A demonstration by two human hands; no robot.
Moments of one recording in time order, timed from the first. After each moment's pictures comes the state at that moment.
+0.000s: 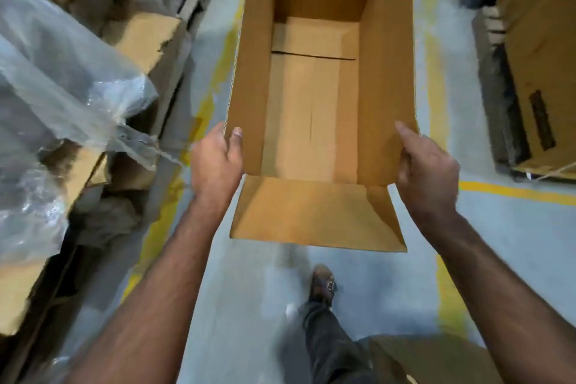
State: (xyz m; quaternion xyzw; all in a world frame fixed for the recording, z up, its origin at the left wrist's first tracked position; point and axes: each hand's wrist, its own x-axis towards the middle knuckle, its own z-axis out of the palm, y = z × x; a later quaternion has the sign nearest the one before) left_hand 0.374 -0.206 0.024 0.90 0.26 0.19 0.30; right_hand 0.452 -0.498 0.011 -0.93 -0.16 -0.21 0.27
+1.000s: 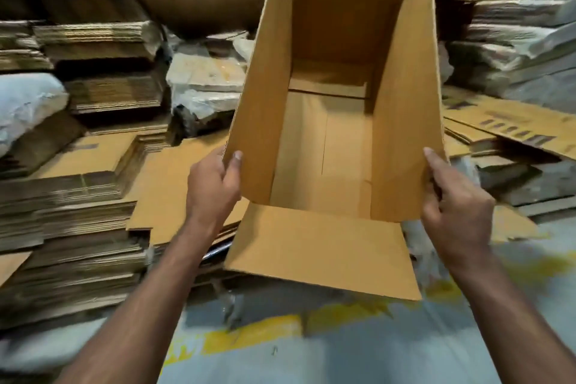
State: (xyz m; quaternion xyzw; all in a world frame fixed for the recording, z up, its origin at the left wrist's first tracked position) left_hand -0.113 -0.052 0.288 0.66 0.54 0.52 0.02; right_hand 0.213 -0.098 0.250 -0.55 -0.63 -0.26 0.49
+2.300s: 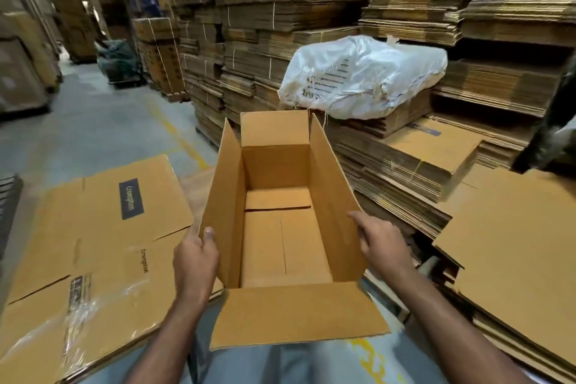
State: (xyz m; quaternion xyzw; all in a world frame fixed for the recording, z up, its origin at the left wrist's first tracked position) left_hand -0.666 -0.304 0.153 0.07 0.85 0.50 -0.15; right_hand -0.533 -0.013 0.164 -0.12 -0.95 0.15 0.24
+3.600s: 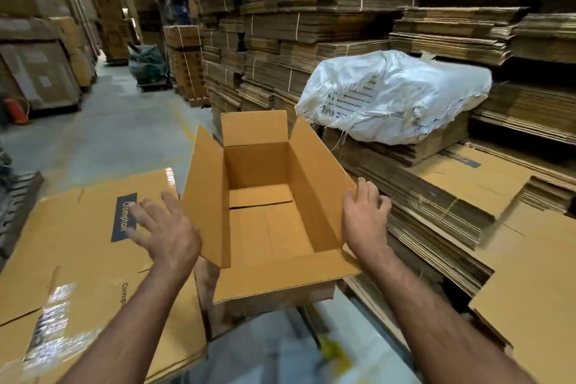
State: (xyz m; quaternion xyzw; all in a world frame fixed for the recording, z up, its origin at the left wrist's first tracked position) left_hand -0.812 -0.254 0.190 -0.09 0.98 0.08 -0.13; right_hand -0.725 0.046 0.185 -0.22 -0.96 -0.10 0.13
